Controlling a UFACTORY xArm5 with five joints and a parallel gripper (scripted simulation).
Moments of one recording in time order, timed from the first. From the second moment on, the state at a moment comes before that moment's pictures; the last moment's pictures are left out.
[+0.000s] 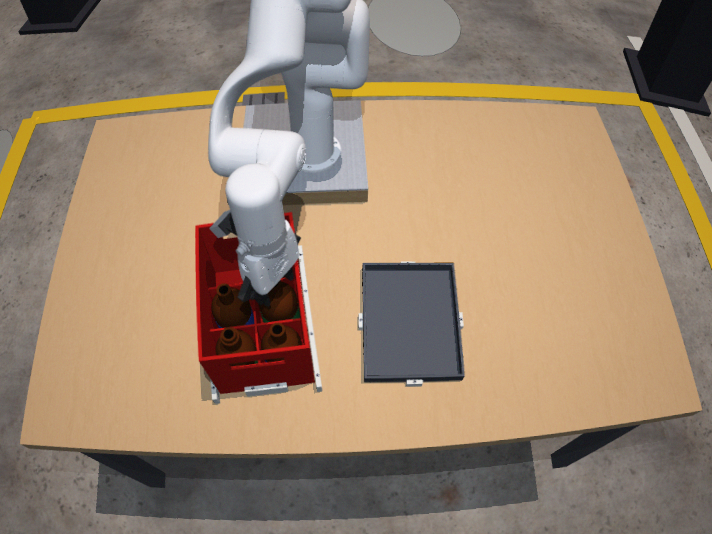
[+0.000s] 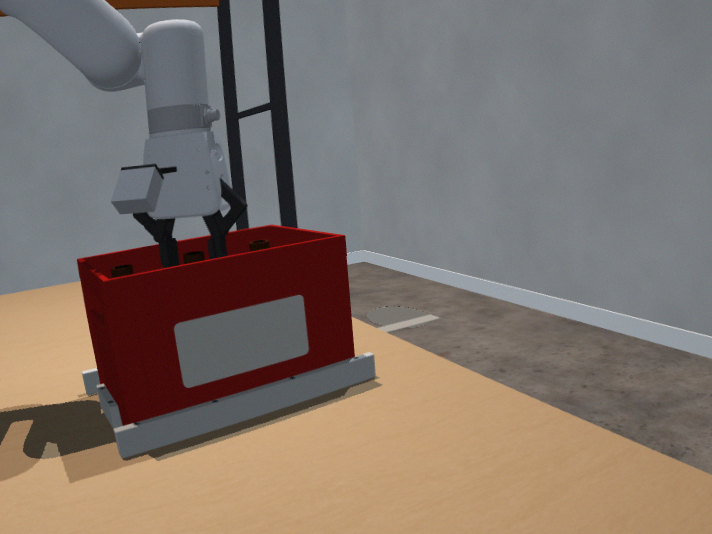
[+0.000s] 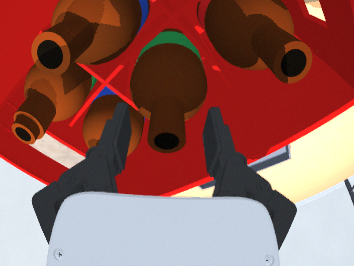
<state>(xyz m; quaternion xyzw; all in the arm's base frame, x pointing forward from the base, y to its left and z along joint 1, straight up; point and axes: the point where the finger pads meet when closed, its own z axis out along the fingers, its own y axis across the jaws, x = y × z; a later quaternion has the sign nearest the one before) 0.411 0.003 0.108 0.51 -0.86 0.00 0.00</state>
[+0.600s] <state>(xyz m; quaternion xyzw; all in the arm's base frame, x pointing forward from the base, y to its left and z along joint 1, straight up) 0.411 0.003 0.124 0.51 -0.86 0.00 0.00</state>
